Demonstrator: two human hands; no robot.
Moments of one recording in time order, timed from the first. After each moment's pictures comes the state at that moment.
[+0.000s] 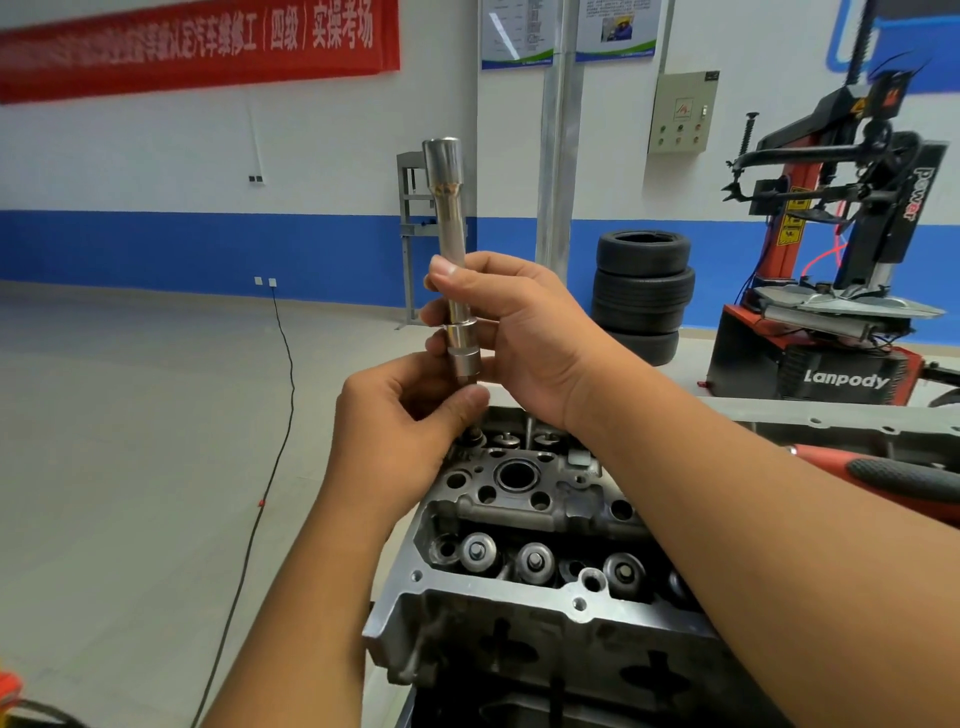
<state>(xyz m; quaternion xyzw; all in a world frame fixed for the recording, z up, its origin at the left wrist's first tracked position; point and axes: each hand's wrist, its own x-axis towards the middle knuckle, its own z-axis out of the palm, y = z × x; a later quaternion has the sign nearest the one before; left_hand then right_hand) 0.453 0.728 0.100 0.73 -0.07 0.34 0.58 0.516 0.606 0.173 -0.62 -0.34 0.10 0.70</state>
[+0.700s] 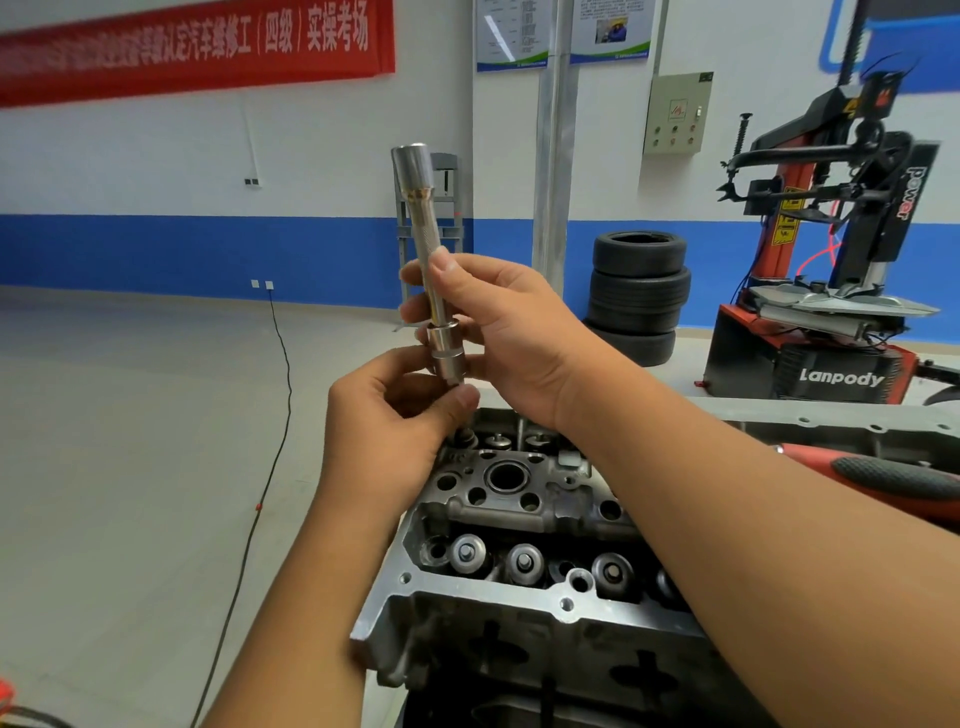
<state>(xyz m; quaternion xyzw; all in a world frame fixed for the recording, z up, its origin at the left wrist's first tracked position) 0.452 0.720 0.103 0.70 -0.04 0.35 0.62 0.514 0.608 0.173 -0.64 -0.35 0.07 0.68</state>
